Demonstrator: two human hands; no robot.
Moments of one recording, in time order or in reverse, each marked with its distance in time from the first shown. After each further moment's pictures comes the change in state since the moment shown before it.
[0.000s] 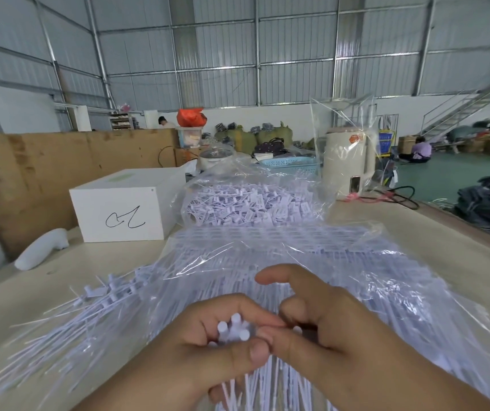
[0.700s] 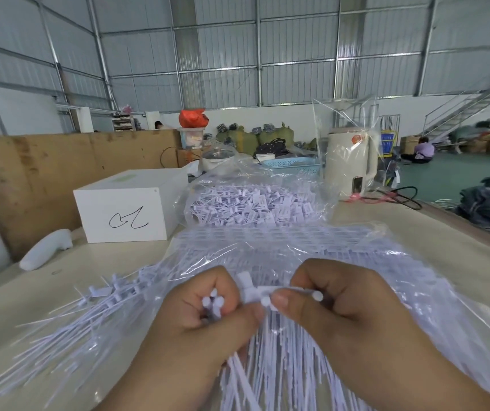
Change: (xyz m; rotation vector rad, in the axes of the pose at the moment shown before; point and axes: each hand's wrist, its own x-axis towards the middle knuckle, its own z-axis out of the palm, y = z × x) left_hand 0.004 0.014 0.025 -0.032 0.482 0.218; right_hand 0.003 -0.018 -0.002 -0.028 0.329 0.125
